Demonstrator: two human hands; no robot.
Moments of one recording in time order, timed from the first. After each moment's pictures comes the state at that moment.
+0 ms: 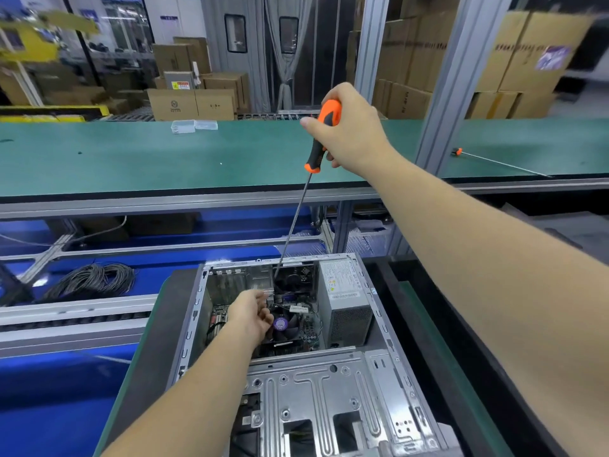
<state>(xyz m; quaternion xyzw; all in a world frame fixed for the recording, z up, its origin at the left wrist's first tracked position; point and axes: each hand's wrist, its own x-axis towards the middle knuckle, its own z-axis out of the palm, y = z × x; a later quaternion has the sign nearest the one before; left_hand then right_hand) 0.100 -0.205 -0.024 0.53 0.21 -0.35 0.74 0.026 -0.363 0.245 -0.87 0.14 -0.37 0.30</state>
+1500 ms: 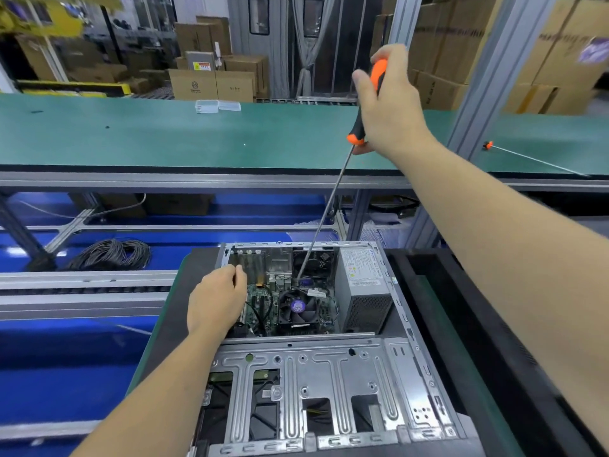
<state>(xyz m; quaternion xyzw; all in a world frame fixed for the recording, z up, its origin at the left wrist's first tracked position) 0.117 -0.109 -0.027 0.93 -0.18 0.11 0.29 0.029 -0.348 0.244 -0.83 0.13 -0.42 0.35</state>
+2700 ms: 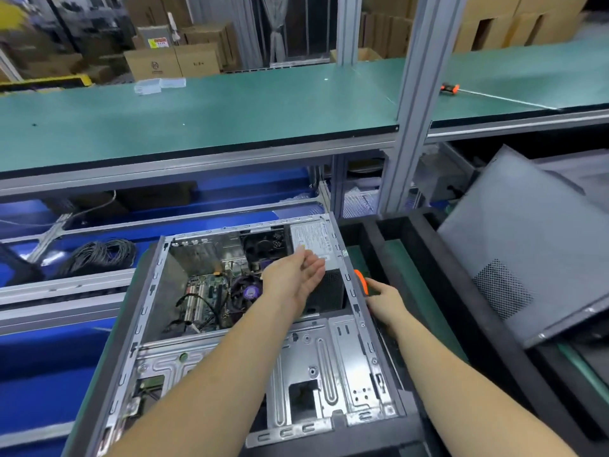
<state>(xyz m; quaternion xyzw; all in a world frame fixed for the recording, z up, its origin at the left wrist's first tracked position) -0.005 -0.290 0.008 0.52 0.11 -0.36 0.77 -0.109 -0.436 -0.112 -0.59 0.45 -0.09 0.66</state>
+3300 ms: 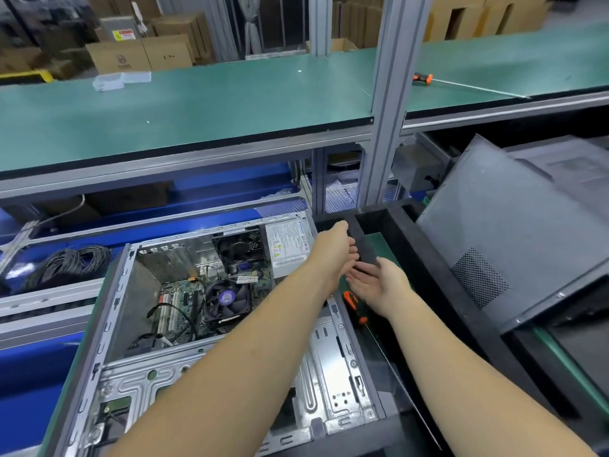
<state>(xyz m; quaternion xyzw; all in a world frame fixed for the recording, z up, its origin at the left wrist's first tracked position) -0.044 -0.373 0.039 0.67 -0.04 -0.44 0.60 -0.109 -0.466 -0.076 -0.23 0.45 -0.20 0.84</state>
